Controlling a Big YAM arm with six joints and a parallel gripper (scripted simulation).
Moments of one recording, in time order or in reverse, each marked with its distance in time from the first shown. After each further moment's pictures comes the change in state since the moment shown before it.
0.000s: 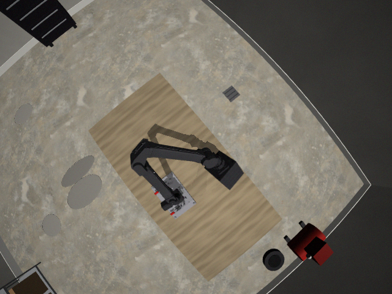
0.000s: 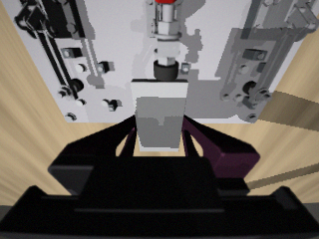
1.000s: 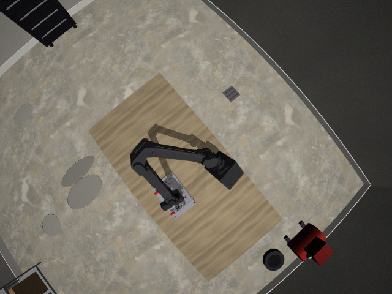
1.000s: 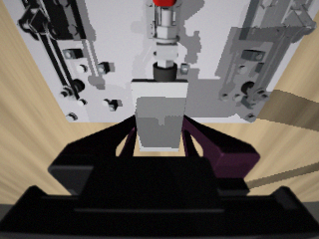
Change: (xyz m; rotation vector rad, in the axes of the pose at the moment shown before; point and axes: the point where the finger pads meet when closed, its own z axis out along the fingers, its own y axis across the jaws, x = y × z) arm -0.002 0.000 -0.003 -0.001 0.006 0.002
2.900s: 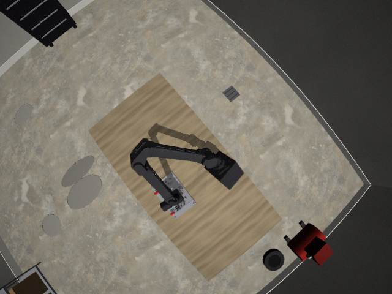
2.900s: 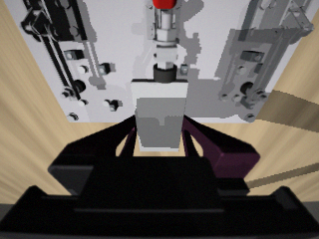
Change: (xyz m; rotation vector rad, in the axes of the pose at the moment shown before) arm -0.001 0.000 -0.001 0.000 0.000 0.001
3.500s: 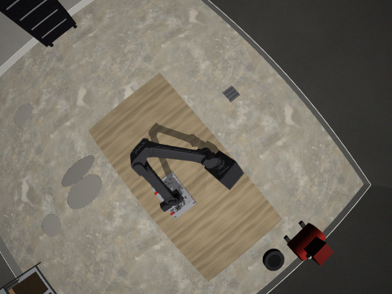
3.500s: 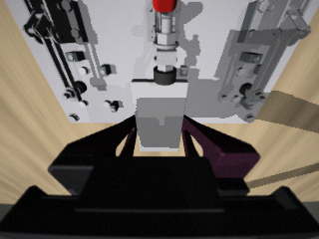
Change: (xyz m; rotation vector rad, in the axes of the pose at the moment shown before) arm -0.002 0.000 -0.001 0.000 -0.001 0.001
